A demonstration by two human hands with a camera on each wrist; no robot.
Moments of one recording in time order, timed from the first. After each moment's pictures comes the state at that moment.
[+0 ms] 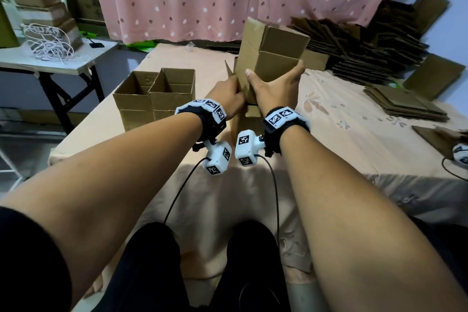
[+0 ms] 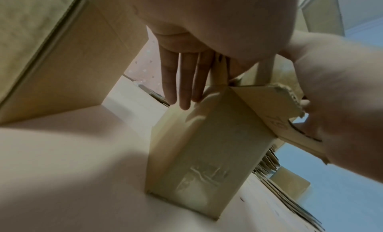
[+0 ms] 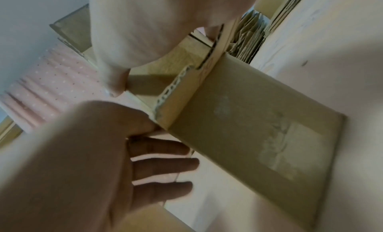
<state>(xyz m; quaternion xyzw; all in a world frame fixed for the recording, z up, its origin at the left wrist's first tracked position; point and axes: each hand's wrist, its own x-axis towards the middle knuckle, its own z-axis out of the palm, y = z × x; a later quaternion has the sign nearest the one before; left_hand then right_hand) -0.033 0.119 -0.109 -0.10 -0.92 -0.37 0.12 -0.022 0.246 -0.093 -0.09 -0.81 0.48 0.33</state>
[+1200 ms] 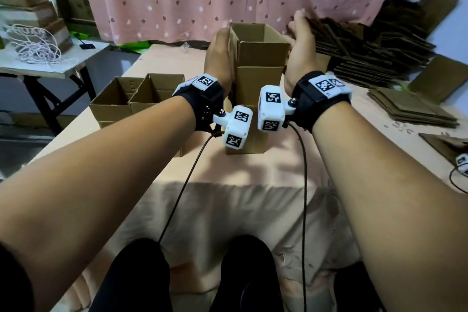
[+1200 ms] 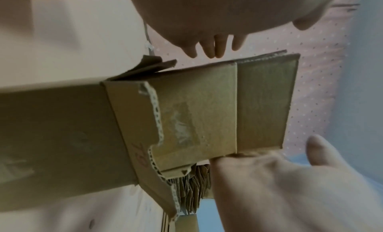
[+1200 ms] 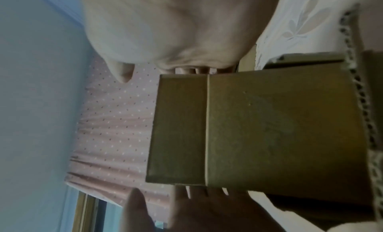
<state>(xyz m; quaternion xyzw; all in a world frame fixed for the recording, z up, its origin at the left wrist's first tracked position) -0.082 0.140 -0.052 -0.05 -0.59 -0.79 0.16 -0.079 0.275 -0.019 0.05 -0.65 0.75 0.15</state>
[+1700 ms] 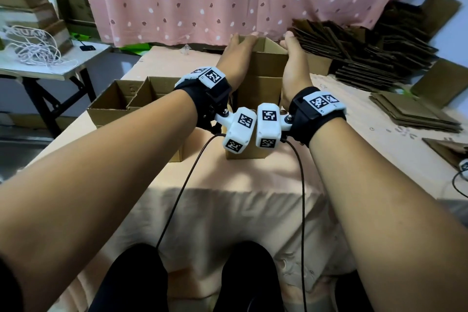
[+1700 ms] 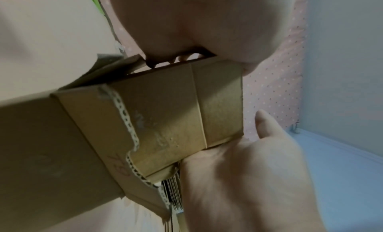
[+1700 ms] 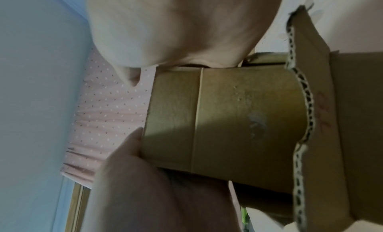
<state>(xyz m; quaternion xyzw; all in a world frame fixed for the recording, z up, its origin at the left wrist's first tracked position) -0.068 0.154 -0.028 -0.07 -0.75 -0.65 0.13 -0.092 0.276 -0.043 0.02 -0.67 0.73 0.14</state>
